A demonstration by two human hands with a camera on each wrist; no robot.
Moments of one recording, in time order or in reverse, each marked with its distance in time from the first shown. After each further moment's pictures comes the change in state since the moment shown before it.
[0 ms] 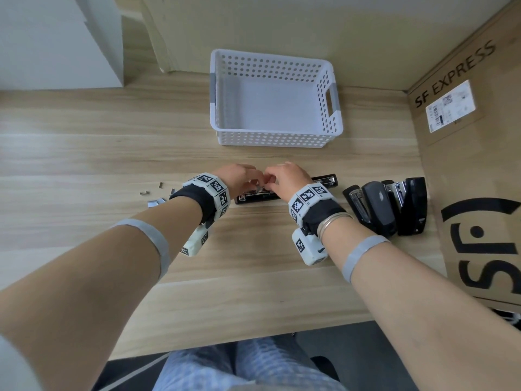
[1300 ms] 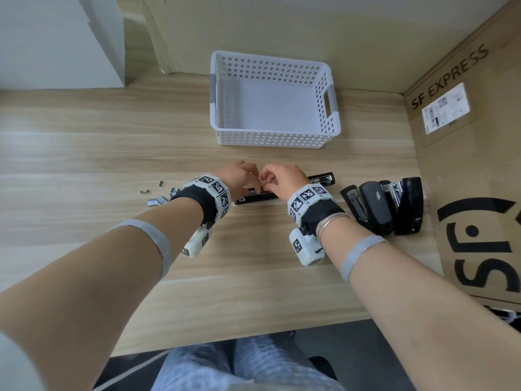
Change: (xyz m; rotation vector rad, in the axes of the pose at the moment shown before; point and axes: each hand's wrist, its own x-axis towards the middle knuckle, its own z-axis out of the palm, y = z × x) left_hand -0.001 0.001 0.006 0.085 -0.038 -0.020; right_hand -0.011 -0.006 -0.006 0.146 -0.017 0.033
